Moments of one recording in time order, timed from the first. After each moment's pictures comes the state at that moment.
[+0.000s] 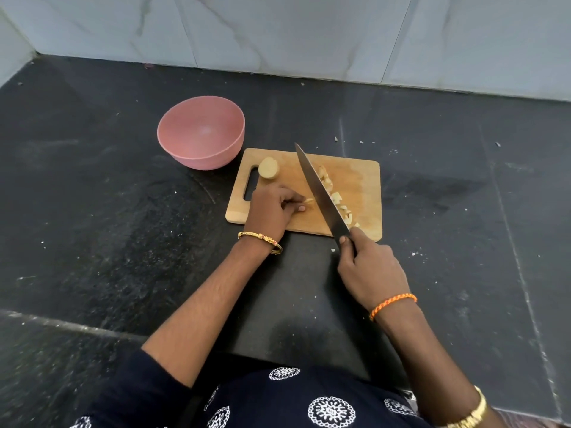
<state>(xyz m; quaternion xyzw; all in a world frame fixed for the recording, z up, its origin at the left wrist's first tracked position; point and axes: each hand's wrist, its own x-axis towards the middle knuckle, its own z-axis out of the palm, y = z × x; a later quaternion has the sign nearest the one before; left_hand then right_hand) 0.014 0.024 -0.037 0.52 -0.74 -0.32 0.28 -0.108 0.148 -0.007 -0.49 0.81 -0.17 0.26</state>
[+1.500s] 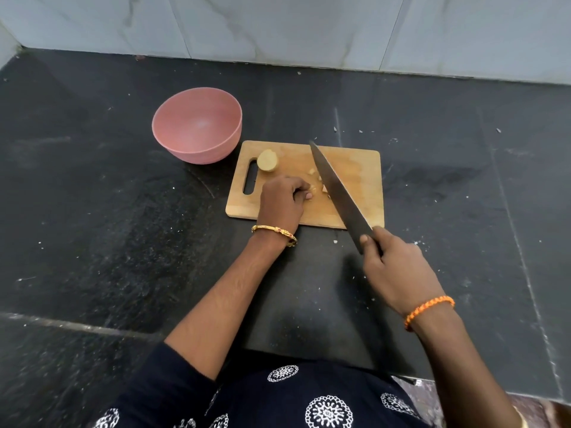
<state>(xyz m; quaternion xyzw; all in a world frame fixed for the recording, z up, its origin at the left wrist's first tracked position) -0.002 0.029 -0.039 0.53 -0.74 -0.28 0.29 -0.123 0.168 0.008 -0.49 0.82 -0.15 0.27</state>
